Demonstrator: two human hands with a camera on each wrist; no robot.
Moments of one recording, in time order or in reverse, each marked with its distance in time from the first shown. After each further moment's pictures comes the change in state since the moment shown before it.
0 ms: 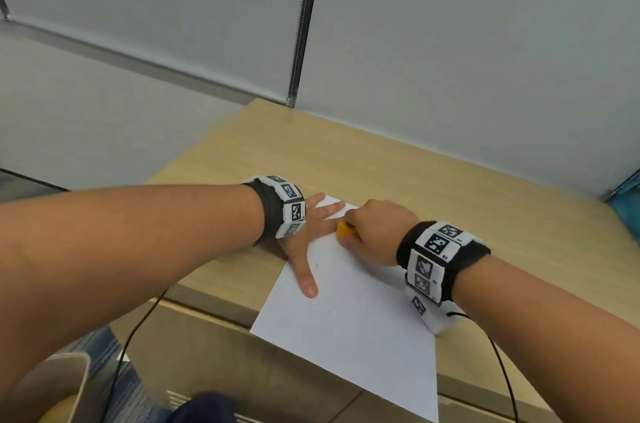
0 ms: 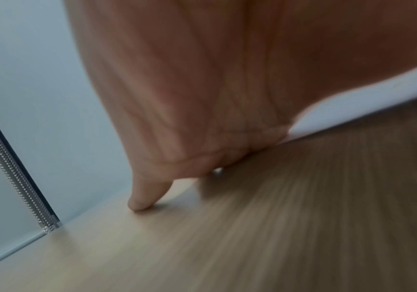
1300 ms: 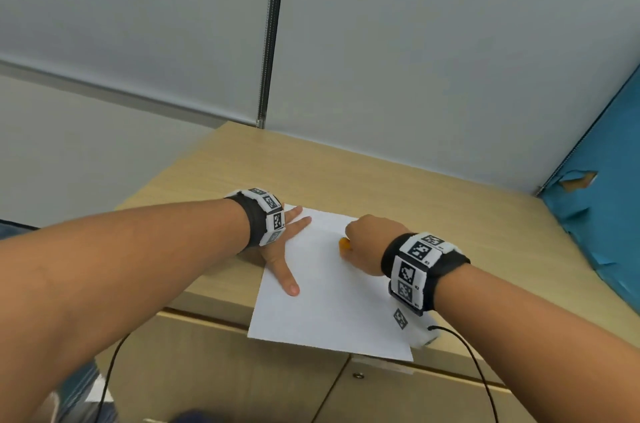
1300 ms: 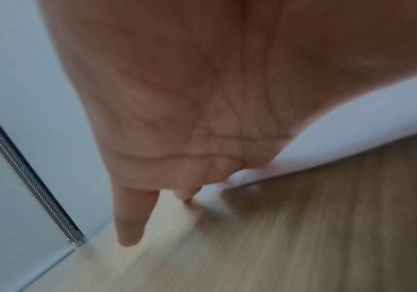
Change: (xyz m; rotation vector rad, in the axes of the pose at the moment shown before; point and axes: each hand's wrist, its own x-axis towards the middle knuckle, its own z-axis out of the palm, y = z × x) left_hand -0.027 0.028 -0.014 -0.017 -0.084 -0.252; right_hand -0.046 0.009 0.004 -0.041 -0.081 0.279
